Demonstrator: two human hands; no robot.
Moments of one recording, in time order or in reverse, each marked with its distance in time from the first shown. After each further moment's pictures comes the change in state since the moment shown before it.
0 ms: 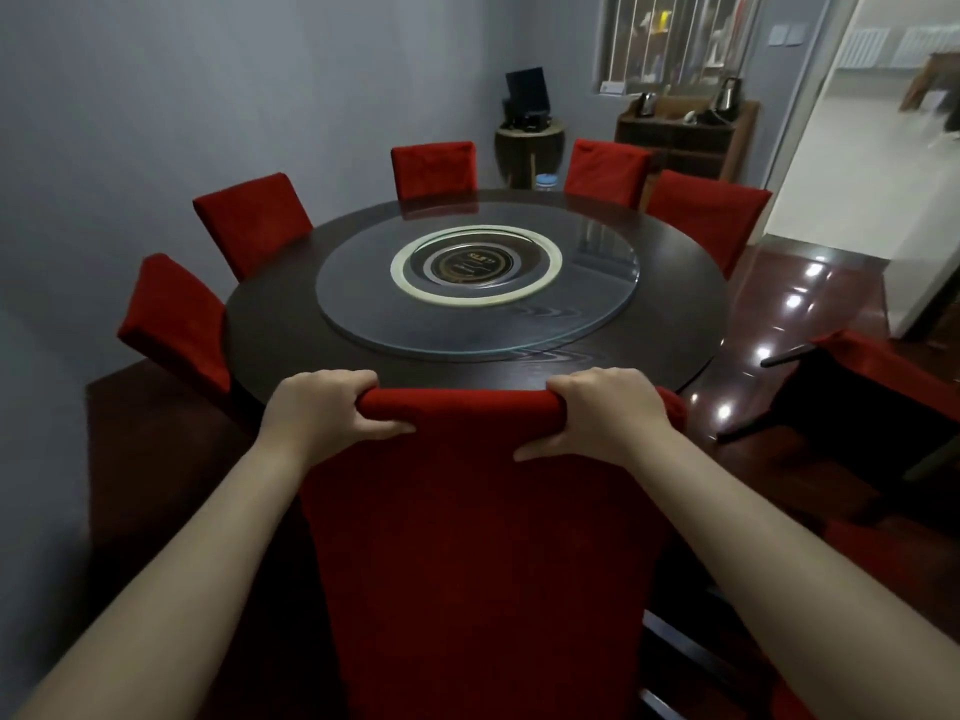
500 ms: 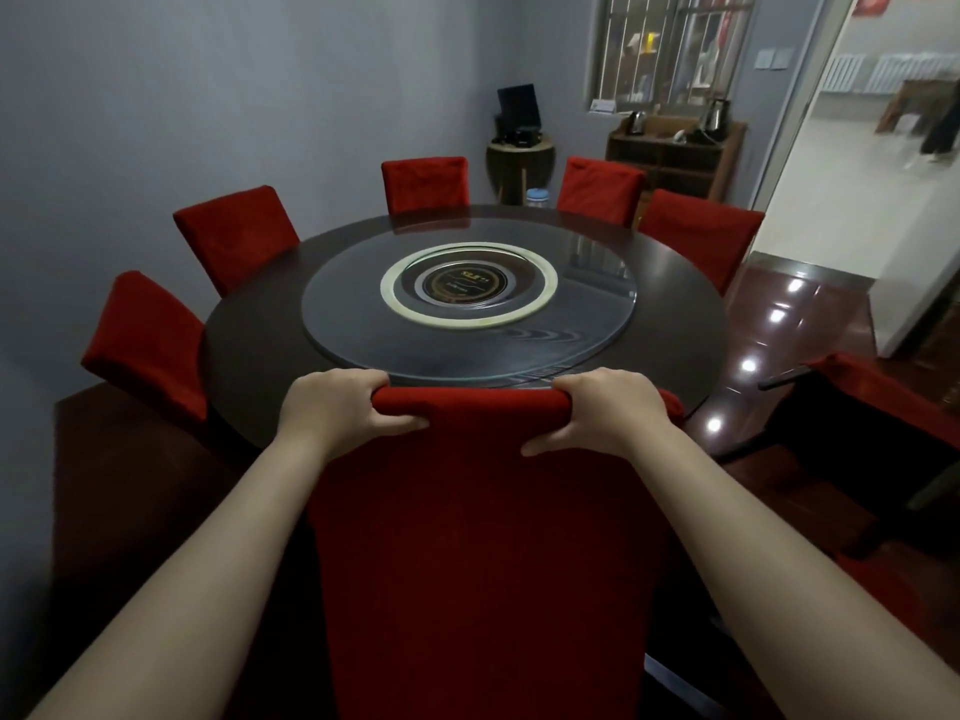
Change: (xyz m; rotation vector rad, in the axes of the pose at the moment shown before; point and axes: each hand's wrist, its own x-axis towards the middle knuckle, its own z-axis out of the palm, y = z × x) left_hand 0.069 -0.026 0.040 0.000 -0.022 -0.068; right_hand 0.066 0.026 0.012 0.089 -0.115 0.138
